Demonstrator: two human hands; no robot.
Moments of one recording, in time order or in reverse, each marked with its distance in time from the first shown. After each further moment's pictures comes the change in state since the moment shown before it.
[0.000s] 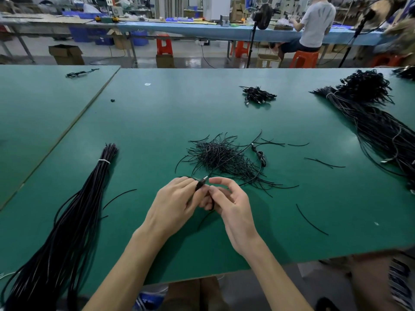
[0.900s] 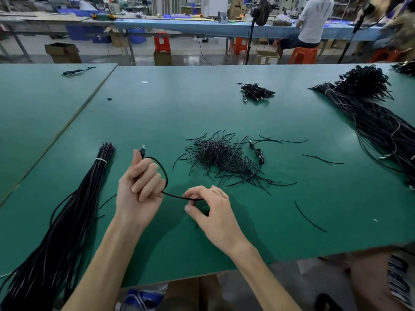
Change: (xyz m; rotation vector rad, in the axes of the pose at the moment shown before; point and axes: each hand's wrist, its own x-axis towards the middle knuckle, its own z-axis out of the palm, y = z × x) left_hand 0.009 -0.024 -0.042 -2.158 0.066 -0.604; right_hand -0.007 0.009 0.010 -0.919 -0.135 -0.167
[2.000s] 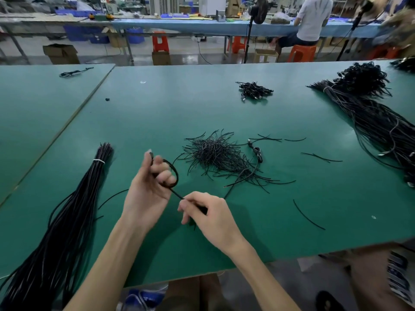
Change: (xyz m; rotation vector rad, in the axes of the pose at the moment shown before) left_hand 0.010 -0.019 0.007 0.188 0.214 0.068; right_hand -0.001 -0.009 0.000 0.171 -0.074 -0.009
